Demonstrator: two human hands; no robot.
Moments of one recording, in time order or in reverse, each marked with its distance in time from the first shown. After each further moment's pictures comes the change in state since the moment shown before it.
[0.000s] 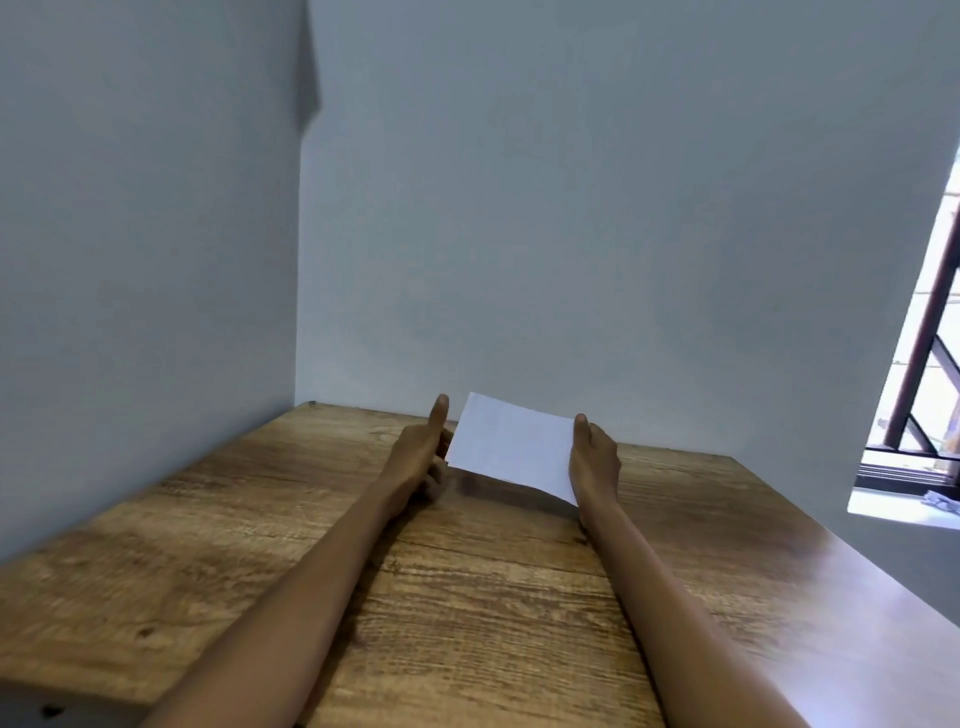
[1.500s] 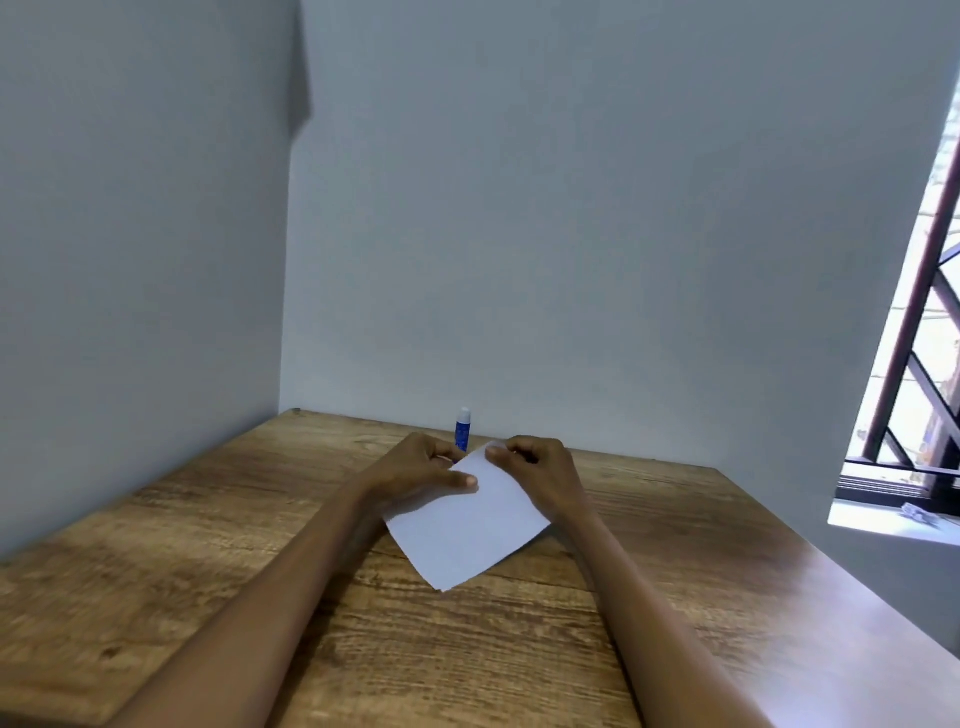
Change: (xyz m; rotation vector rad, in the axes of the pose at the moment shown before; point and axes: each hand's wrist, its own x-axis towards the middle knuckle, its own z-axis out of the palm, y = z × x) left_hand 0.002 0.007 -0.011 0.144 -0.399 0.139; right_hand -0.015 -0.015 0.001 -0.068 -0.469 -0.335
